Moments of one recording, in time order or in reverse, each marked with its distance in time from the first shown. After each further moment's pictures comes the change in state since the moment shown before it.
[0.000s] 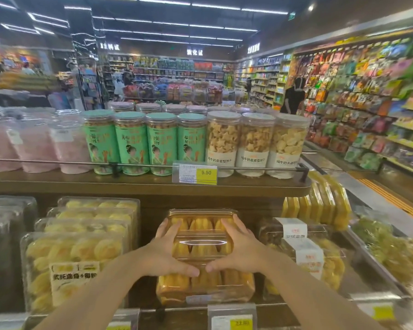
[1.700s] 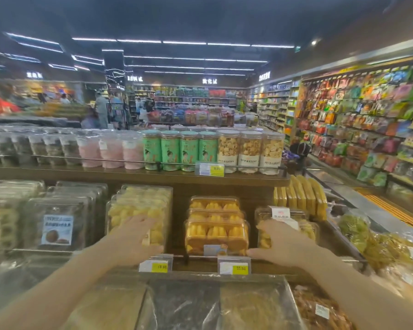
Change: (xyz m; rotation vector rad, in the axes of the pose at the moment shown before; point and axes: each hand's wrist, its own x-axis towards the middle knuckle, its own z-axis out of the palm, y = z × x) left_hand -0.266 -0.013 -0.001 0.463 0.390 -0.006; right_hand -0.231 -0.006 -0.001 -0.409 0.261 -0.064
